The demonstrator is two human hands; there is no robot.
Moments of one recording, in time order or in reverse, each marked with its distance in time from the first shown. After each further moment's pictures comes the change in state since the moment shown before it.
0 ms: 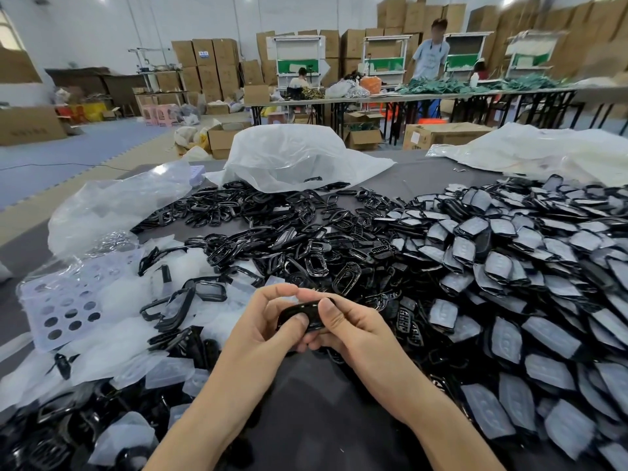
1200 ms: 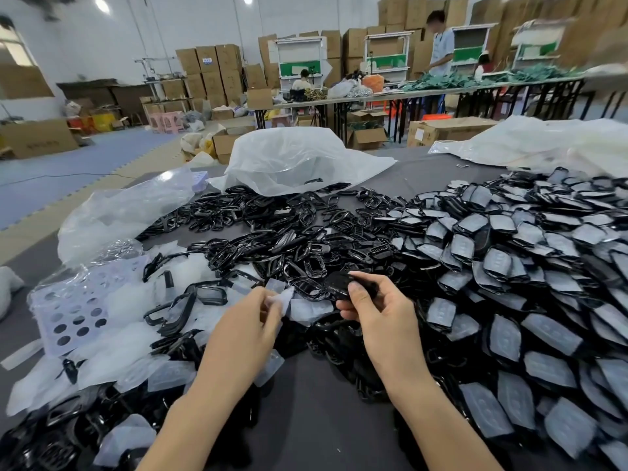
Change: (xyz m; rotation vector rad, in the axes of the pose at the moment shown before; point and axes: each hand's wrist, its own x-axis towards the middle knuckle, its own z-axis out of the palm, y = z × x) left_hand 0.036 -0.021 -0.023 0.969 0.208 0.055; right_hand 0.010 0.007 -0.020 -0.192 0.545 -0.133
